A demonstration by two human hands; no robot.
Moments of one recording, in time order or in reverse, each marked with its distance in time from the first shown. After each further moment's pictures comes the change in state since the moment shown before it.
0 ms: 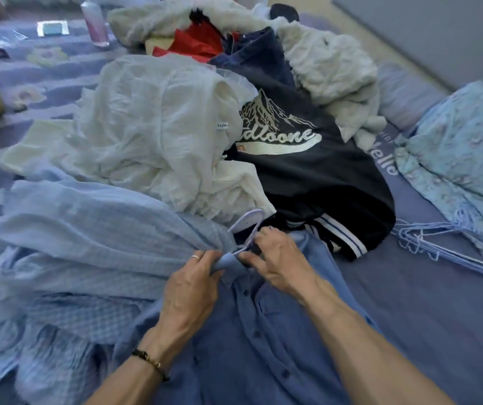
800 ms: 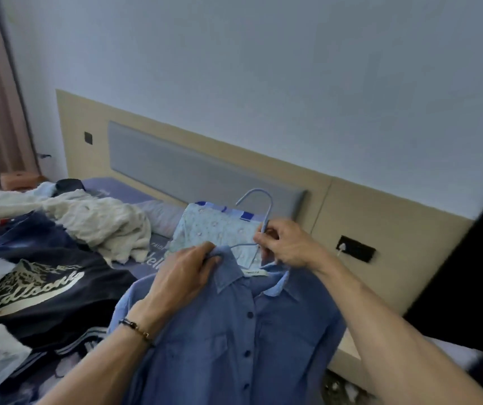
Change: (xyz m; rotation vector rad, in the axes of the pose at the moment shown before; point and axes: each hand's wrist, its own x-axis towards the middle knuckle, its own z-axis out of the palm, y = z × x) left_hand -0.072 0.586 -0.069 -0.111 -0.052 0.870; right_hand -0.470 0.081 -0.519 0.279 0.452 0.438
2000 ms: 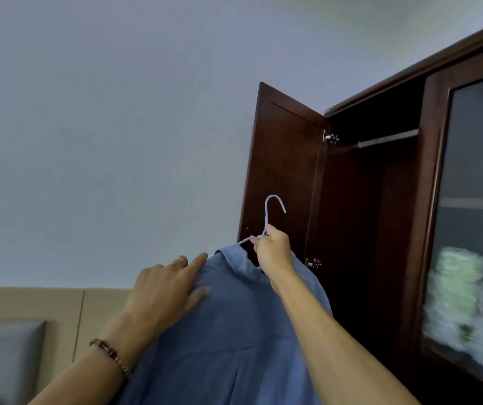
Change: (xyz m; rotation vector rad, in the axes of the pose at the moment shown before) left_hand 0.335 0.427 0.180 0.119 0.017 0.653; right_hand -0.099 0.225 -0.456 0.127 1.298 0.318
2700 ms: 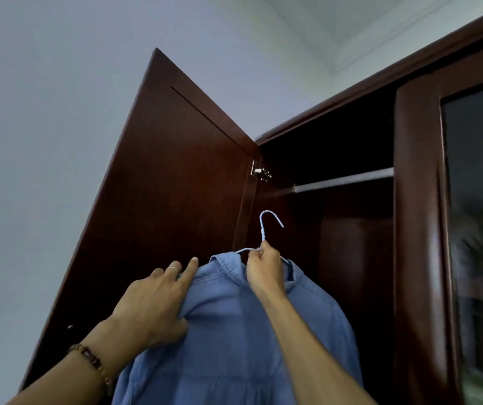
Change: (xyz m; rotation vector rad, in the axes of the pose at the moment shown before) left_hand 0.425 0.162 0.213 -0.137 0.130 0.166; right_hand 0.414 0.139 -0.140 -0.376 0.345 -0.178
